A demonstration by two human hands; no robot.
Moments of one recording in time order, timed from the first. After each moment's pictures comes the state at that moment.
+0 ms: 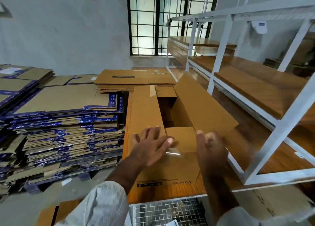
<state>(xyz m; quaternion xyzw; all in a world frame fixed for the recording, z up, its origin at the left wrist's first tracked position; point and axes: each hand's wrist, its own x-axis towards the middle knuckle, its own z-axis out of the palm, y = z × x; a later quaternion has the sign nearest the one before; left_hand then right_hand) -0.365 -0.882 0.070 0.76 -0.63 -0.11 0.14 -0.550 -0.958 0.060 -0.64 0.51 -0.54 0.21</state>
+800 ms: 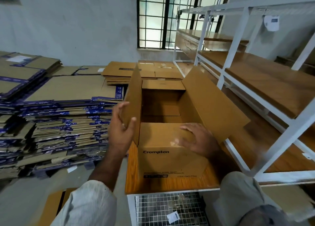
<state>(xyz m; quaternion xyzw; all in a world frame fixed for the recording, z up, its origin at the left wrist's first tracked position) -0.304 -0.832 0.076 0.62 -0.37 -0.07 0.69 -0.529 -1.022 0.046 -0.92 0.31 -0.17 0.17</state>
